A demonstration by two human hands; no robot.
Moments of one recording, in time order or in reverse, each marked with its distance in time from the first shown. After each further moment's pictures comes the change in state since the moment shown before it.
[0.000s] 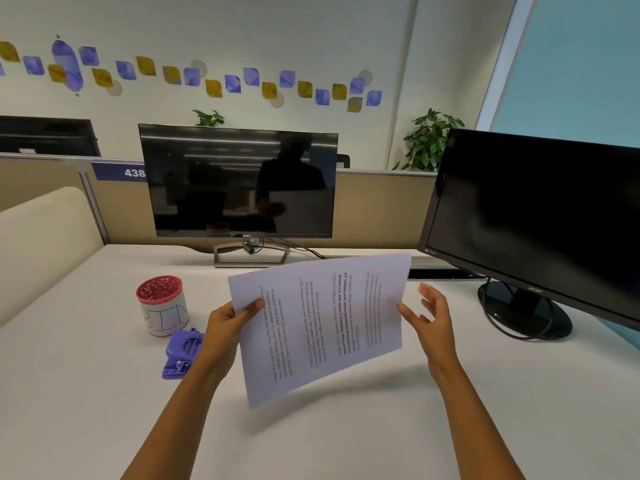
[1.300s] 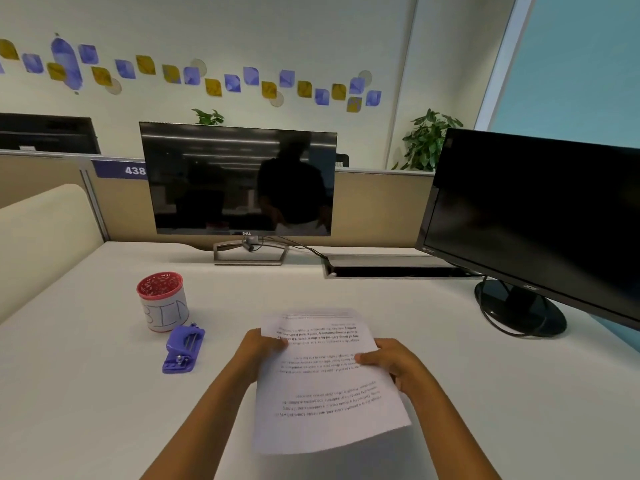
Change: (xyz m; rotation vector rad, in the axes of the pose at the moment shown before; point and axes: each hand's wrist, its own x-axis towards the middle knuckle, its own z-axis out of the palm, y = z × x) left_hand -0.003 -0.032 0.021 0.190 -0.088 -0.449; right_hand -0.037 0.004 0.027 -0.050 -0.540 0.570
